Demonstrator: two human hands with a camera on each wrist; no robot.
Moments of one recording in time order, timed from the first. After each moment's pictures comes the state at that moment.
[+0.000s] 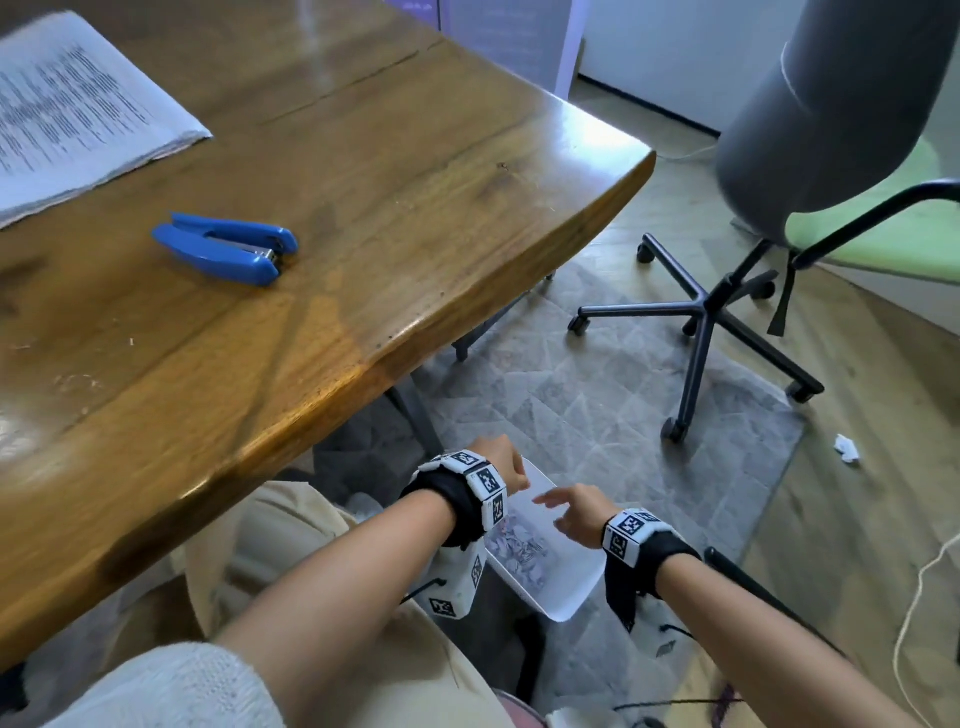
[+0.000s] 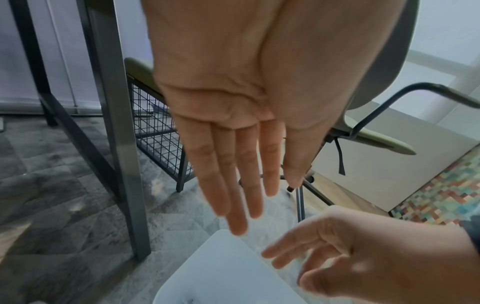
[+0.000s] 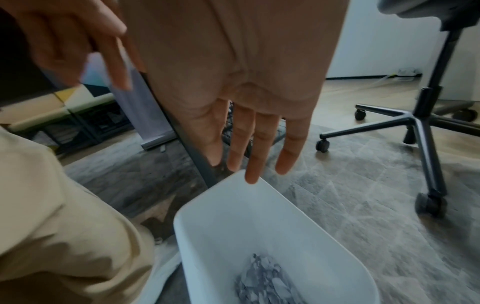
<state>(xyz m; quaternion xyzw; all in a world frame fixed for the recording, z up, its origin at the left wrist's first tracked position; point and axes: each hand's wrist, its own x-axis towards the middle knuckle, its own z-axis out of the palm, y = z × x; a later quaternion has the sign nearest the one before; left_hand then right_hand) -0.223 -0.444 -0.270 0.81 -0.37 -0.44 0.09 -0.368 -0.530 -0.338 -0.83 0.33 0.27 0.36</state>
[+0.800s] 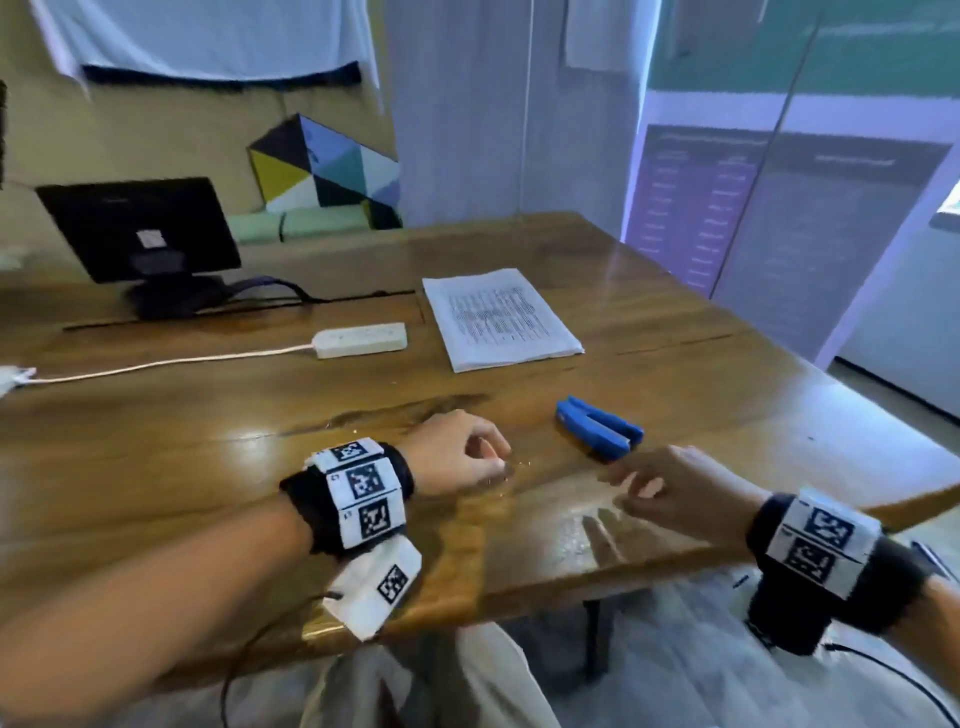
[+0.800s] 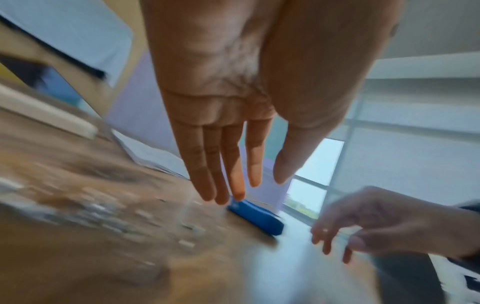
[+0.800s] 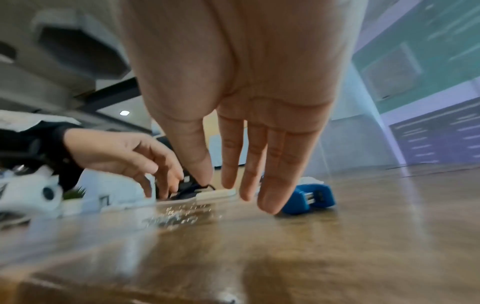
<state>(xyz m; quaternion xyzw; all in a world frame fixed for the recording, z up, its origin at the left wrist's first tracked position) -0.058 -0.181 -0.024 0.90 -0.32 -0.15 0.26 -0.154 -0.431 -0.045 -0.98 -0.03 0.05 0.19</state>
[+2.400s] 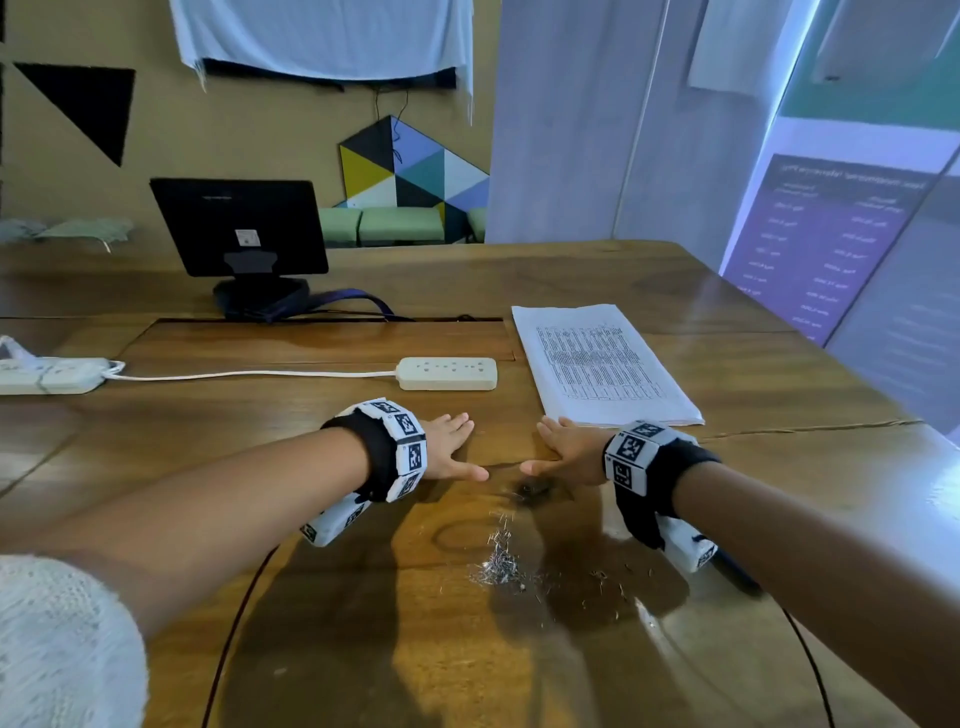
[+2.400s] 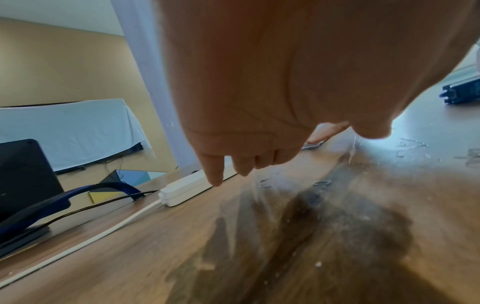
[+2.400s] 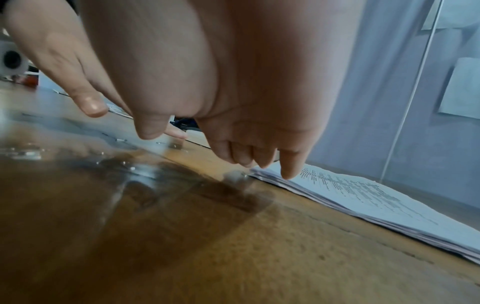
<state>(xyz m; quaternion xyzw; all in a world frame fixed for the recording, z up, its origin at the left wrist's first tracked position) 0.095 -0.097 -0.043 0.94 -0.24 -0.24 -0.09 0.074 -0.295 -0.043 -0.97 -0.09 0.24 -0.02</state>
